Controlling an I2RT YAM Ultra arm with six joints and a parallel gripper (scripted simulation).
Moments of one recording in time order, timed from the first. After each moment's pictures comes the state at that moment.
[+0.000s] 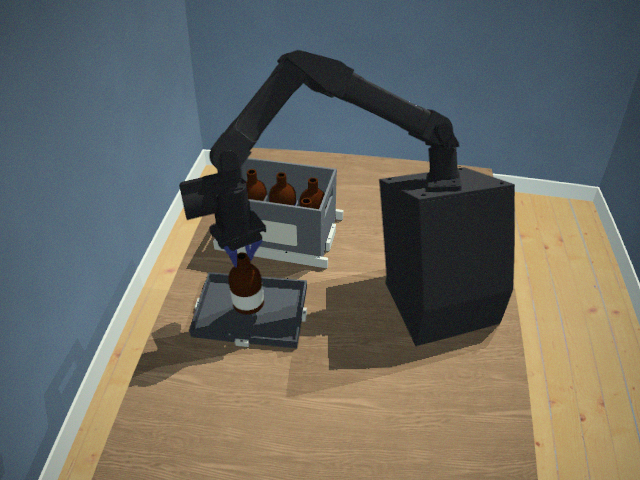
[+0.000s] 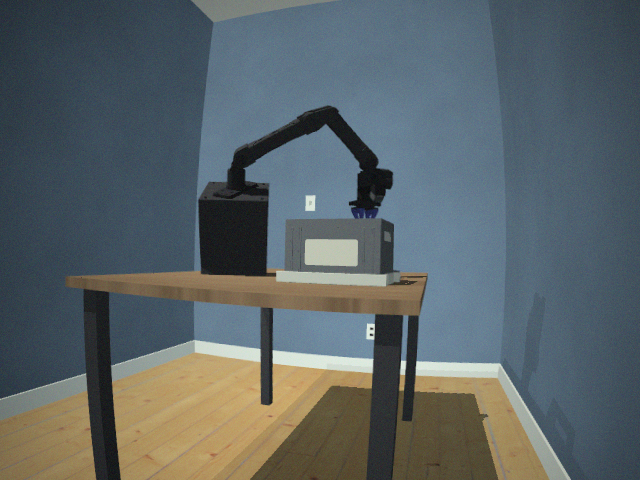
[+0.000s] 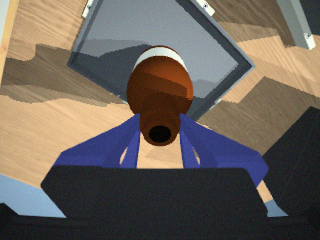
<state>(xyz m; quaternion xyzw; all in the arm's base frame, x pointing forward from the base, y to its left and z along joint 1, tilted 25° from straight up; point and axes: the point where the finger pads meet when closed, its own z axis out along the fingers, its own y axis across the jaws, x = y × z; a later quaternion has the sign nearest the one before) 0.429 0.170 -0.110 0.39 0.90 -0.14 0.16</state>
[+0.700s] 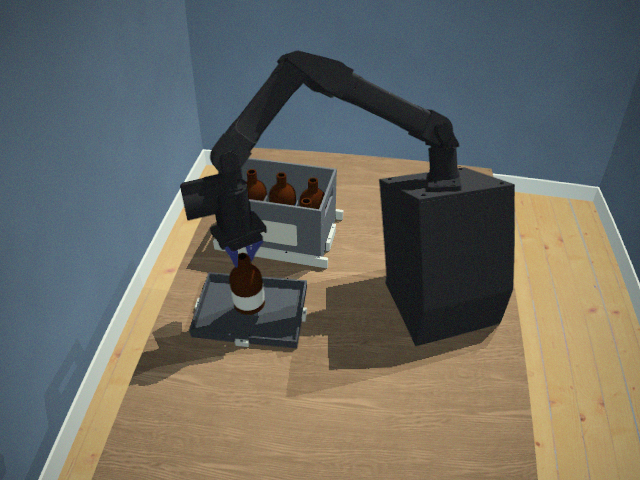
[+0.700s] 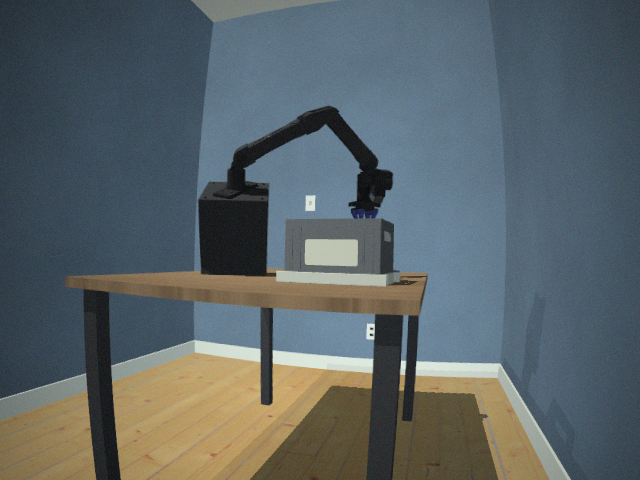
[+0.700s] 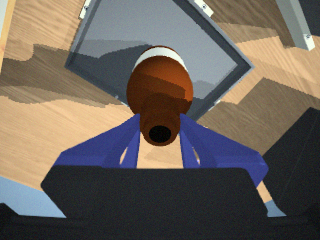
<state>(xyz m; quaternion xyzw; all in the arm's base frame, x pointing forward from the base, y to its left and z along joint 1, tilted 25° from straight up) 0.429 0.167 -0.112 0.39 0.90 -0.14 0.16</state>
